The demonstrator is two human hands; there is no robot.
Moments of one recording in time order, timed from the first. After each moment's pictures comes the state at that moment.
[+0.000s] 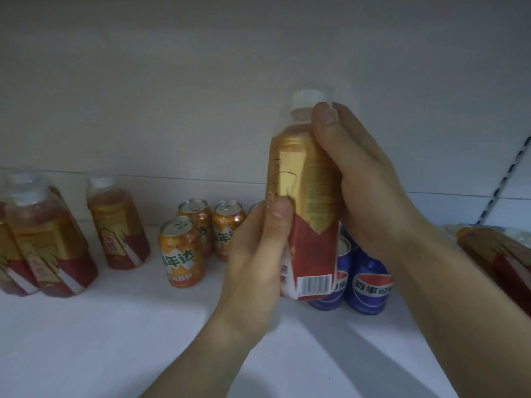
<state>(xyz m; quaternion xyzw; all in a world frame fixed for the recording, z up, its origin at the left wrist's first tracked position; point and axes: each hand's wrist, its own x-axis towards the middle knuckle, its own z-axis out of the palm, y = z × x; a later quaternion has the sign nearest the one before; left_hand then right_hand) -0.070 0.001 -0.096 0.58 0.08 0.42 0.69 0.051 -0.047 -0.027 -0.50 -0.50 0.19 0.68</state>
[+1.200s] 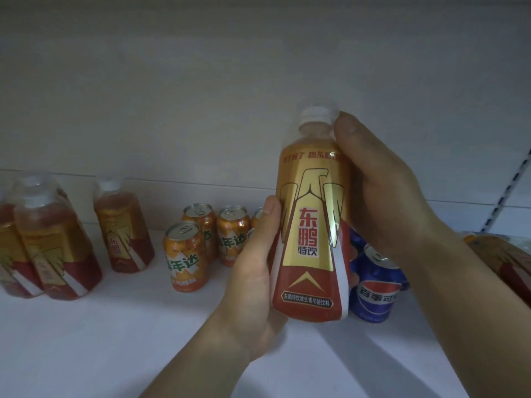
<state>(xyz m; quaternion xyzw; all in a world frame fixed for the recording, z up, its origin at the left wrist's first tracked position) -0.075 0.002 -0.092 0.47 0.05 0.30 0.83 0.065 -0.049 -0.028 -0.48 -0.50 0.24 0.68</state>
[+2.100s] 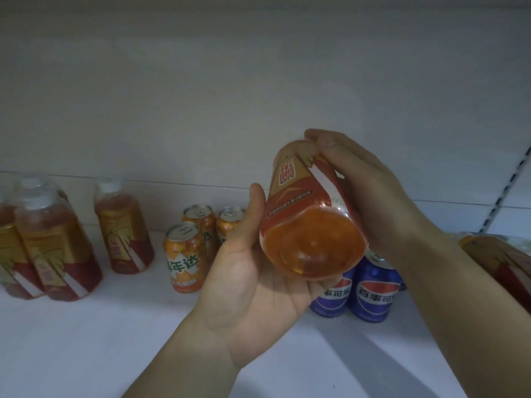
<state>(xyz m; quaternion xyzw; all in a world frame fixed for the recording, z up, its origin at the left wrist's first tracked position) -0.081 0.025 -0.101 0.48 0.05 0.23 0.84 0.058 -0.051 -0.026 -0.58 -0.45 0.21 0.64</state>
